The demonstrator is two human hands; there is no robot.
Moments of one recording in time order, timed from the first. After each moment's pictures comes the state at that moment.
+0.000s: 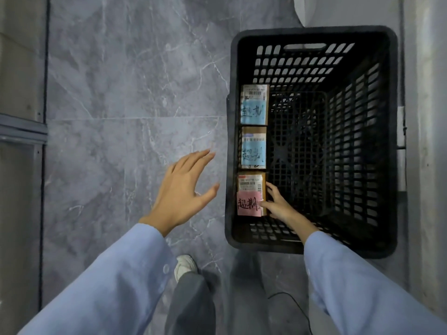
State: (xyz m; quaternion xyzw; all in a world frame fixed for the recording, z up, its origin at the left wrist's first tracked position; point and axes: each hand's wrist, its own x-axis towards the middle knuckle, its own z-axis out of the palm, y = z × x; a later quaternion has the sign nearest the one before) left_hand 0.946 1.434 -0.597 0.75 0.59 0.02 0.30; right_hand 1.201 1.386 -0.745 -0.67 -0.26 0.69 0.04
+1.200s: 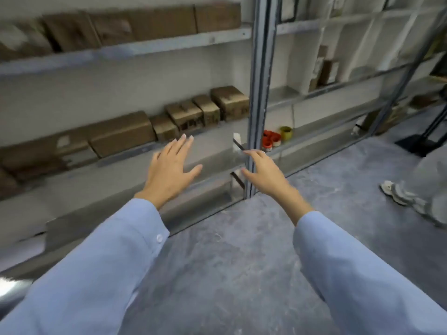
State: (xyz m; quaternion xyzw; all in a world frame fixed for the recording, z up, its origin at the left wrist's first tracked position) left_hand 0.501 1.051 -0.154 0.37 0.92 0.14 -0.10; right_hand 0.606 1.278 -0.189 -0.15 -0.94 0.27 0.10
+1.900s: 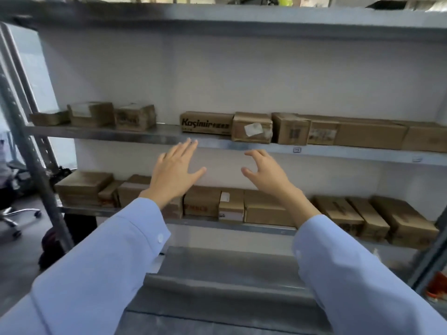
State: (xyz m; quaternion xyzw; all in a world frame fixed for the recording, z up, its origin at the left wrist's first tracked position) left_hand 0.318 0.684 -0.008 0.08 0.95 0.11 -0.28; right_hand 0.287 0.926 -0.004 0.18 -0.94 0.24 0.17
